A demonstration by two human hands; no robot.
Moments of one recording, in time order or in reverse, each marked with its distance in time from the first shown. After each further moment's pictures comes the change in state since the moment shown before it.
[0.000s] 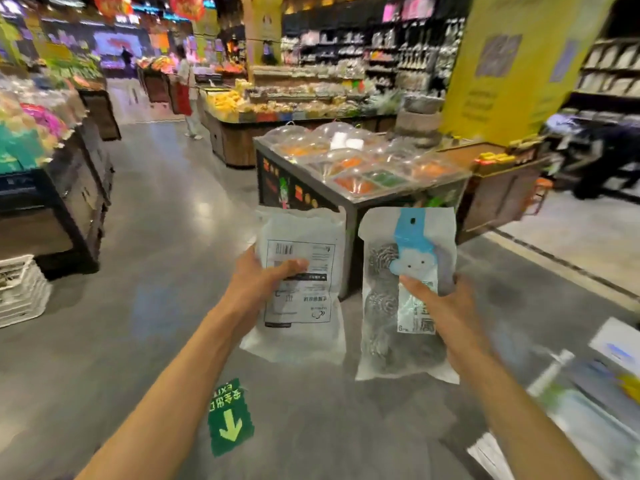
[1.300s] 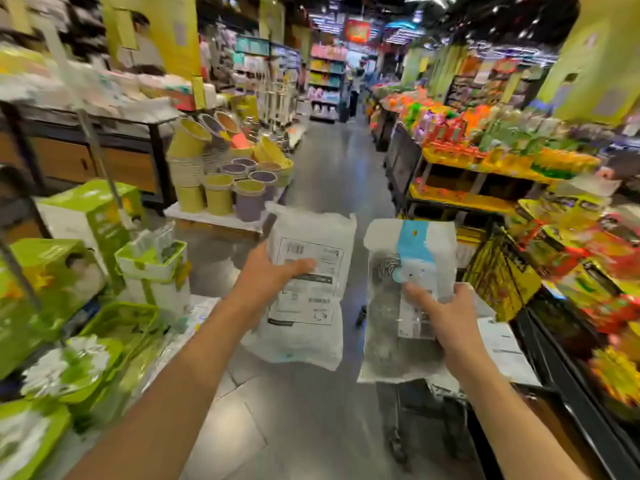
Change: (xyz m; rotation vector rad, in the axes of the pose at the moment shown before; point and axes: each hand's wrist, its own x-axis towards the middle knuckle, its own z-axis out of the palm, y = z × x) left_hand -0.815 0.003 0.815 -0.100 -2.498 -0.115; right_hand -0.743 0.080 -0.642 -0.142 2.499 0.391
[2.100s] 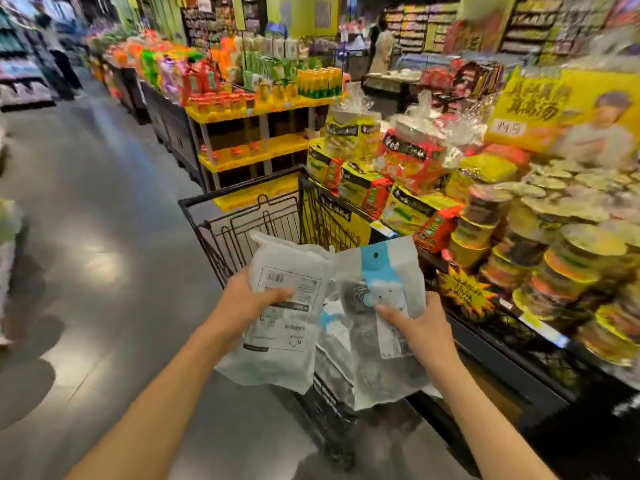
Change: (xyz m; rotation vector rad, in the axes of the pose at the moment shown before) left_hand 0.334 -0.112 0.386 0.306 -0.767 -0.131; right_hand 0.250 0.150 -0.183 -0.169 0.592 0.371
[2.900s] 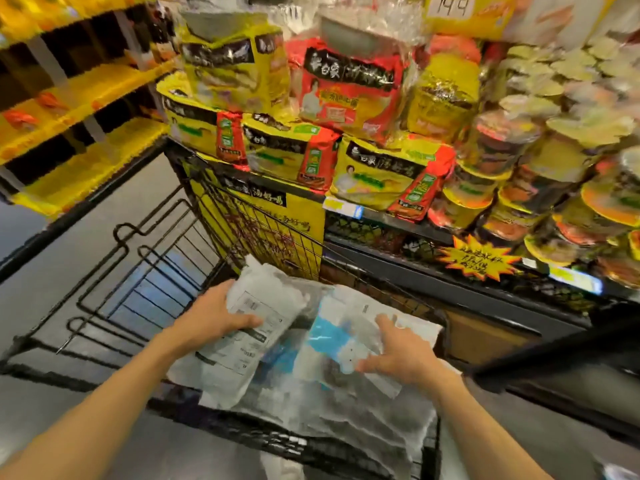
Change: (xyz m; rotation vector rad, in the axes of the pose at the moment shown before) left_hand 0.421 -0.107 0.002 0.640 -0.752 -0.017; right_hand 0.210 0.071 0.142 -0.711 -0.319 0.441
